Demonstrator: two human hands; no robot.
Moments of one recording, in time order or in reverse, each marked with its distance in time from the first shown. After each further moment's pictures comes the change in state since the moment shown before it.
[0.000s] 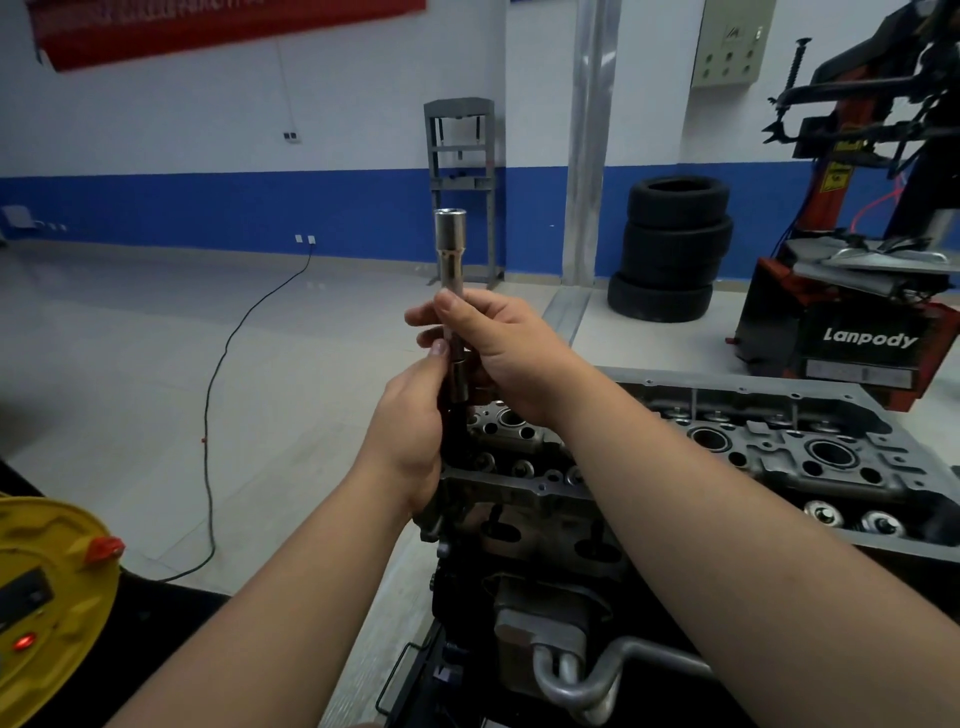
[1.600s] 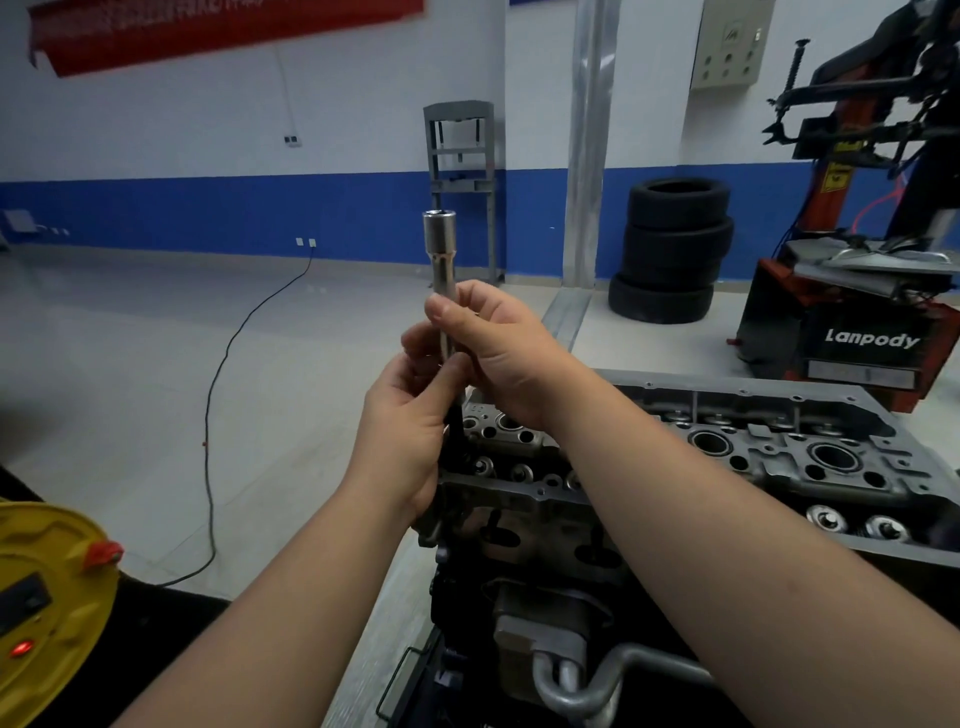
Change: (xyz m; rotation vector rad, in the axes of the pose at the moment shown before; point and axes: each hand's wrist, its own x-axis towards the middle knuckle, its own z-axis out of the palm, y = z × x) left_hand 0.005 -0.007 -0.001 -0.072 0.088 0.127; right_hand 0.004 0.000 0.001 0.197 -0.053 -0.026
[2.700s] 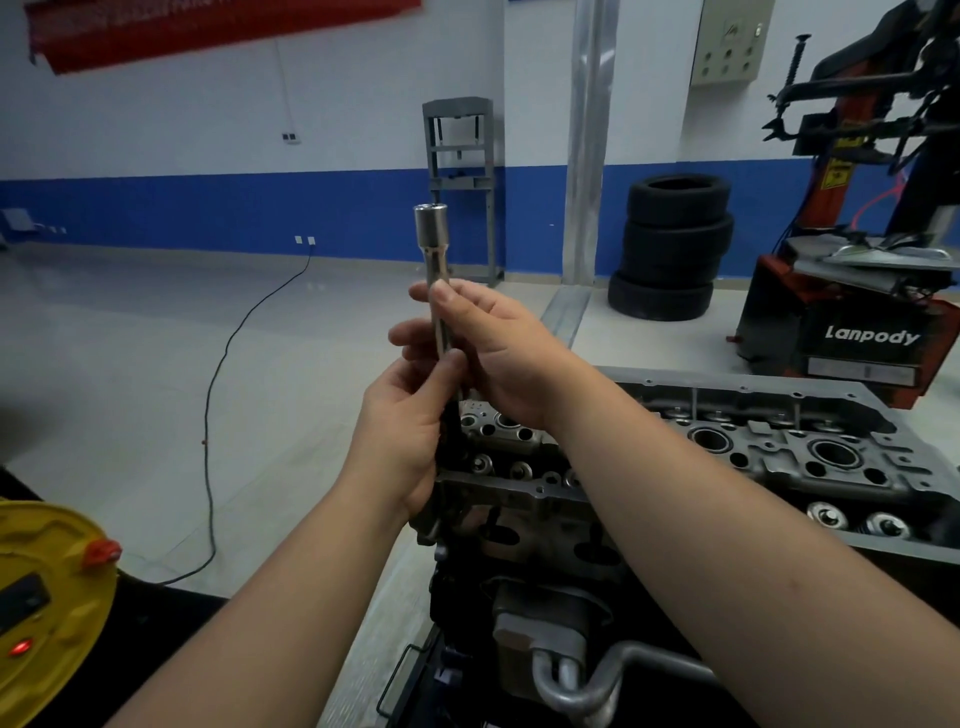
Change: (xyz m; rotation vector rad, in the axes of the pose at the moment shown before) left_hand -0.006 0.007 0.002 -0.076 -0.027 -0.054; right_hand -0.003 -0.001 -0.002 0.011 -0.066 0.049
